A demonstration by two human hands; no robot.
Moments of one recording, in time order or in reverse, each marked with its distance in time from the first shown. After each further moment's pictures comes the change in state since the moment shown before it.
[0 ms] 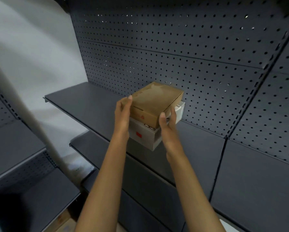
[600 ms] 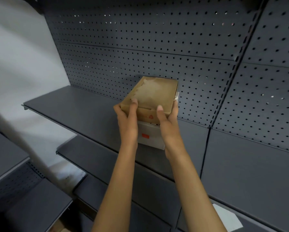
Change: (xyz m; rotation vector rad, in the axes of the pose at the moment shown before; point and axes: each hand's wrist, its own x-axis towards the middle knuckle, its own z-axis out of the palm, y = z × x) left_hand -0.062 -0.002 0.040 -0.068 -0.050 0.122; right_hand -0.022 -0.018 -0.022 0.081 0.148 -0.058
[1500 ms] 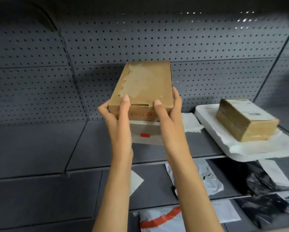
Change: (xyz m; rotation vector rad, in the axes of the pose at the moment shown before) left_hand -0.340 0.063 0.223 -0.216 -0.467 -0.048; right_hand -0.238 -0.127 -0.317 -0.131 0.560 -0.281
